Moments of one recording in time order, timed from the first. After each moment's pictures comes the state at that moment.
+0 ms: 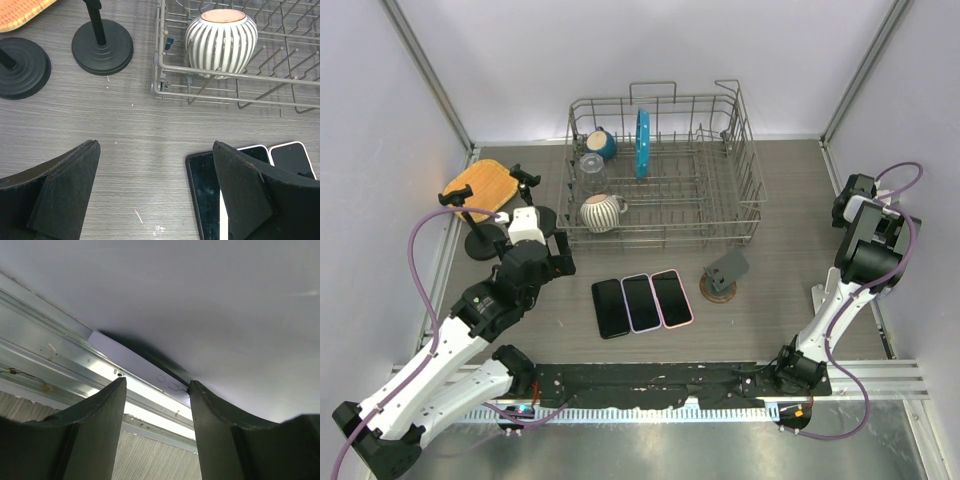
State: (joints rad) left arm -0.66 0.71 0.77 -0.59 -0.59 -0.47; right arm -0.47 2.06 1.32 -0.35 0.80 0.07
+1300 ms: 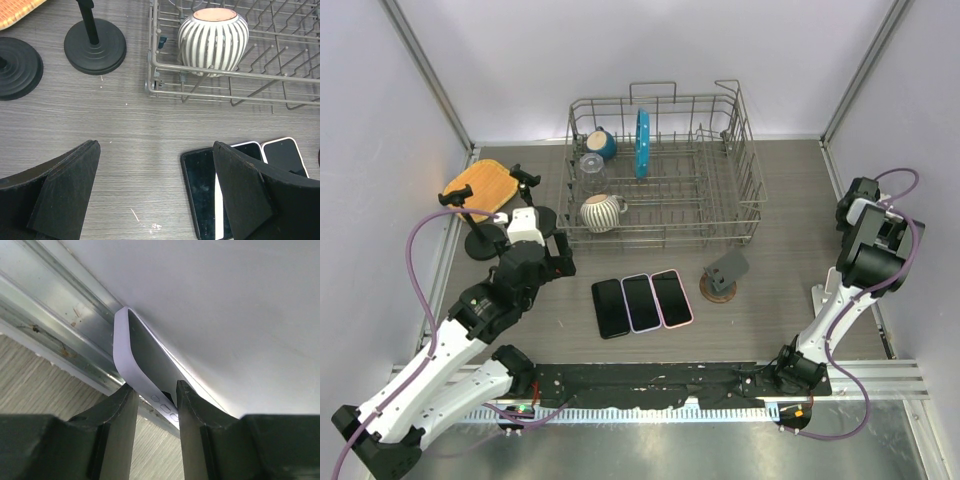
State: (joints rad) left arm -0.66 0.70 0.77 -0.59 -0.56 -0.47; right arm -0.48 2.02 1.28 -0.36 0.61 -0.01
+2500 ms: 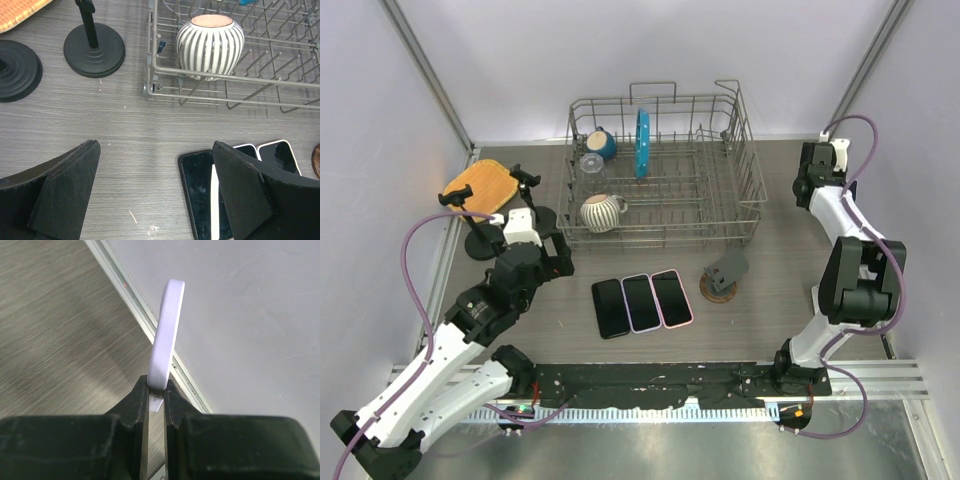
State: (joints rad) left arm -0.65 0.67 0.77 -0.59 -0.55 -0.47; right arm -0.12 1.70 1.27 -0.35 0.76 -0.04
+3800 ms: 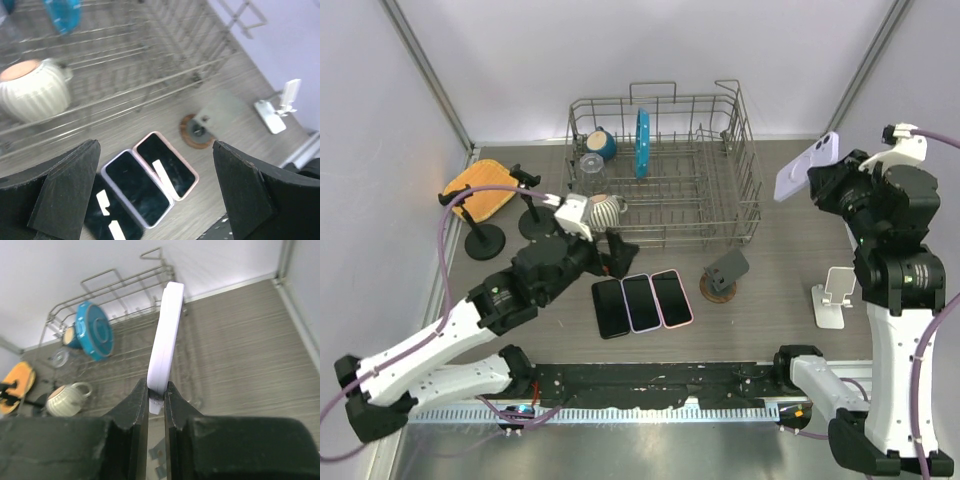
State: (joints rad) left arm -0.88 0.82 0.88 -0.30 -0.28 -0.42; right arm -0.01 0.92 1.50 -0.76 0.02 0.33
